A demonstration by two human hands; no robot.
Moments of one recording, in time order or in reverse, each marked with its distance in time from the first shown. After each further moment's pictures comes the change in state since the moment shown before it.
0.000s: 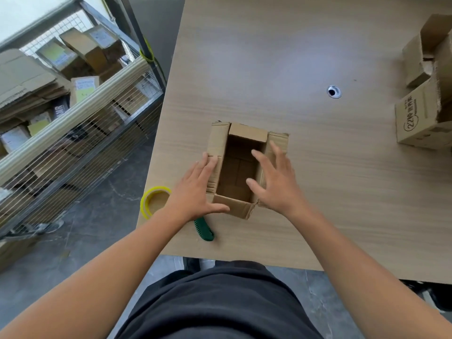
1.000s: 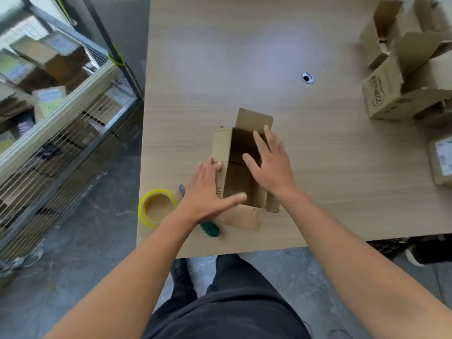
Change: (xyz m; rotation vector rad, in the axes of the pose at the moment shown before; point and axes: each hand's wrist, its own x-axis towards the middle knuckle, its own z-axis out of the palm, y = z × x) left_hand -0.012 0.010 0.010 -0.277 -0.092 0.034; right_hand 0.010 -0.004 0.030 -0.089 0.181 0.188
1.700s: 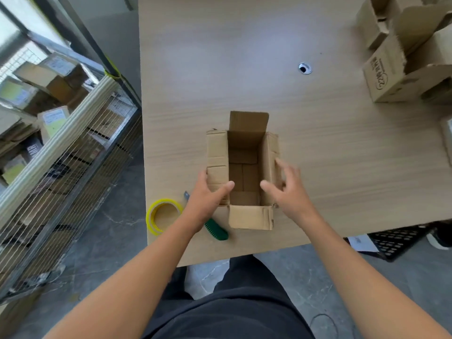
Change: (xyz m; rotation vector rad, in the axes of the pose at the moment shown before) left_hand 0.013 -0.008 0.009 -0.633 0.056 -0.208; right_hand -0.072 0.018 -0.002 0.692 -0.071 0.361
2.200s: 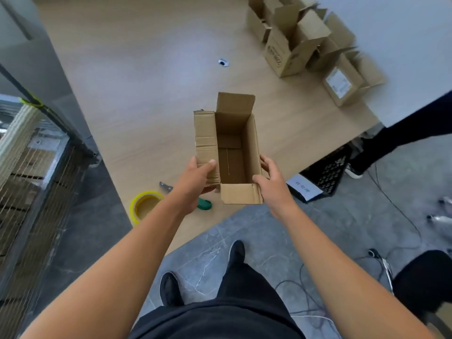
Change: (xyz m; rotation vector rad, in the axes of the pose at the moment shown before) left_hand -0.052 0.010 -0.008 -0.203 -0.403 -0.044; right_hand -0.153 -0.018 0.046 0.340 0.421 0.184
